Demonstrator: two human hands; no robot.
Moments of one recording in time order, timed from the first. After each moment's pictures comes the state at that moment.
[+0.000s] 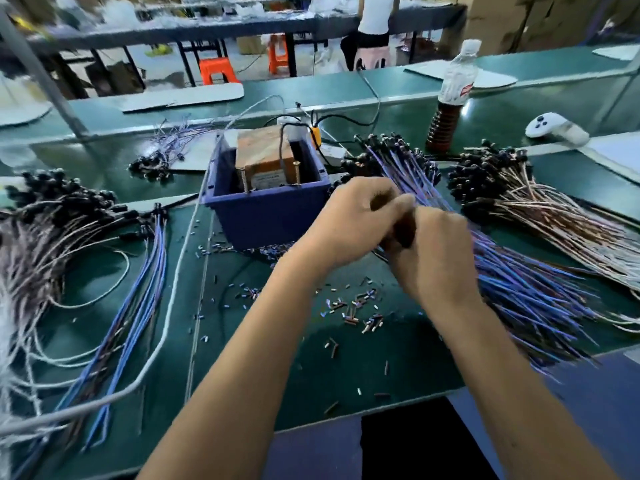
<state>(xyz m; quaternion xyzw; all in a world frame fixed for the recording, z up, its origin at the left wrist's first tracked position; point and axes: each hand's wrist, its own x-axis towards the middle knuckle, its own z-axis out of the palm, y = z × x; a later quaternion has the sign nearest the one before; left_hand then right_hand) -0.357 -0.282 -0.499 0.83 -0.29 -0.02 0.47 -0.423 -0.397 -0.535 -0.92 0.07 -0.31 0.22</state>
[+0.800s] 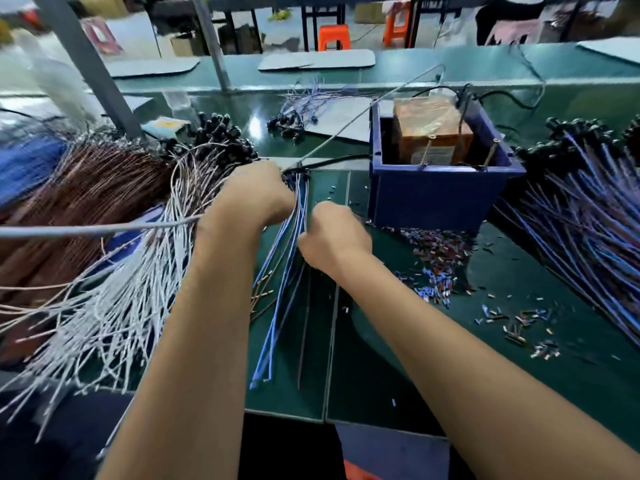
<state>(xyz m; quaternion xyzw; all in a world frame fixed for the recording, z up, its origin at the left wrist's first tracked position) -0.321 -0.021 -0.494 0.98 0.10 -0.01 0.15 -0.329 -0.131 -0.559 -0.95 -0.05 0.04 0.30</state>
